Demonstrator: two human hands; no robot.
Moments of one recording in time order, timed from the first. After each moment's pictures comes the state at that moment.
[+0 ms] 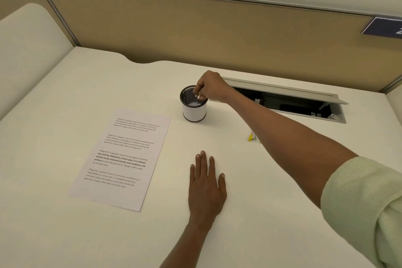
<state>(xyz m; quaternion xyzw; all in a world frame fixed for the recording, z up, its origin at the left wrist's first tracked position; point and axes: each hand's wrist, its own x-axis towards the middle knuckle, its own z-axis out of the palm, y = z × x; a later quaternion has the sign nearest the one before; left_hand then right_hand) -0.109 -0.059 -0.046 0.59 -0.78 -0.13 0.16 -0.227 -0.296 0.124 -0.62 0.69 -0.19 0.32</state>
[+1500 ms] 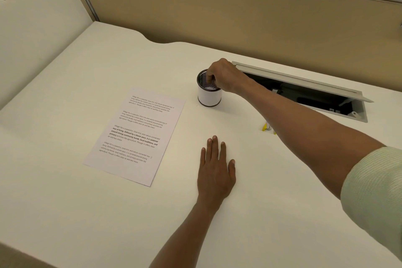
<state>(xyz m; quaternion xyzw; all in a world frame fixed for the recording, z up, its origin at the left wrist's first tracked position) -0.110 -0.058 -0.044 0.59 -0.77 -0.13 0.17 -0.213 -0.290 0.117 -0.81 0.58 -0.05 0.07</state>
